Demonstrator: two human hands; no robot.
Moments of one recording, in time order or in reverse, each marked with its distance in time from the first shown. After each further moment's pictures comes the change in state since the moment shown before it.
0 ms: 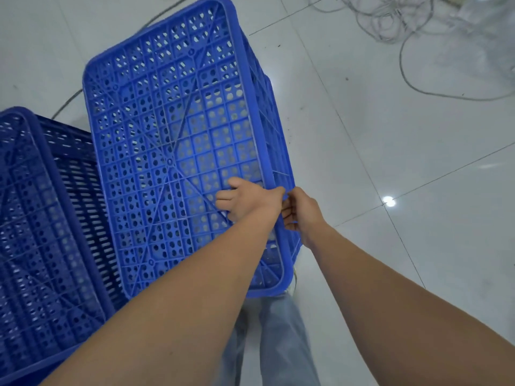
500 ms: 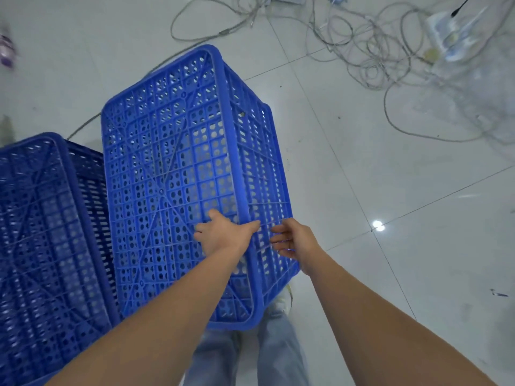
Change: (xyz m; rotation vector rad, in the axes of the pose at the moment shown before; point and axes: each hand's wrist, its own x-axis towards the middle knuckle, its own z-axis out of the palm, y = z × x) left_hand -0.001 -0.052 -0.073 0.029 -0.077 0.045; right_hand -0.040 -0.018 0.016 -0.077 -0.049 0.064
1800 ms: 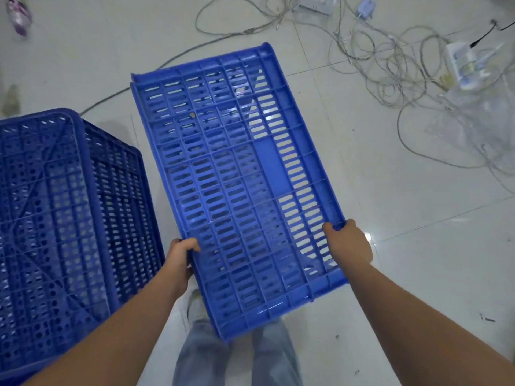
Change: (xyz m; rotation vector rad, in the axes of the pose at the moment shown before) left_hand 0.069 -0.129 -0.032 -1.045 -0.332 -0.157; right_hand 0.011 -0.009 -0.033 -0.856 0.603 -0.167
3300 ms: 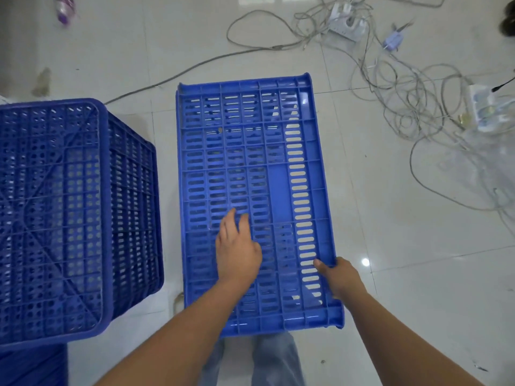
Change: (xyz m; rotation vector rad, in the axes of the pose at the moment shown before) left_hand -0.029 -0.002 0.103 1.068 0.263 0.663; right_hand 0.003 0.013 0.008 0.056 -0.370 0.064
